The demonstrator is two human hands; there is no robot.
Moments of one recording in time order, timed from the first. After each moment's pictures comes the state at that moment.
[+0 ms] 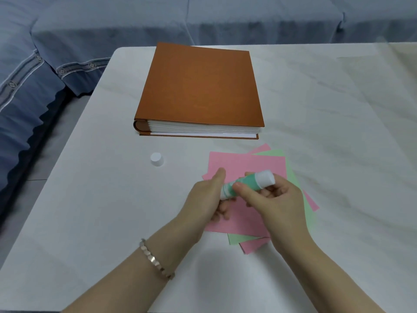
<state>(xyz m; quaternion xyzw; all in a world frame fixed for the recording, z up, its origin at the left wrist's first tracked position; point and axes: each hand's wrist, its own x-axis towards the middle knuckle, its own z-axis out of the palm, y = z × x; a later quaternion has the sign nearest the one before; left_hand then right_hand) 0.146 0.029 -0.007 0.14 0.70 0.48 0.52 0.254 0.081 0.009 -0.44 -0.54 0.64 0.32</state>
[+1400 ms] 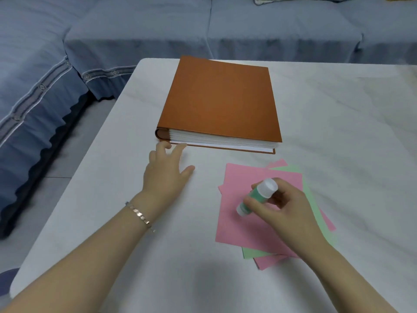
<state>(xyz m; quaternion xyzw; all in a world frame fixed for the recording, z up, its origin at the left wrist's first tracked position) 0.031 0.013 -0.035 0.39 0.90 0.17 0.06 0.248 0.097 0.001 -0.37 -0.71 0.56 0.24</state>
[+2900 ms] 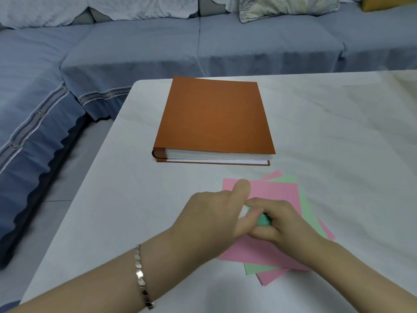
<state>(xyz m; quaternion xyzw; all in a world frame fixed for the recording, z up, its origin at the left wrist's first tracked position) 0.116 0.014 0.032 0.68 0.70 0.21 -0.03 0.249 0.113 0.009 -0.14 -0.83 0.52 0.13</state>
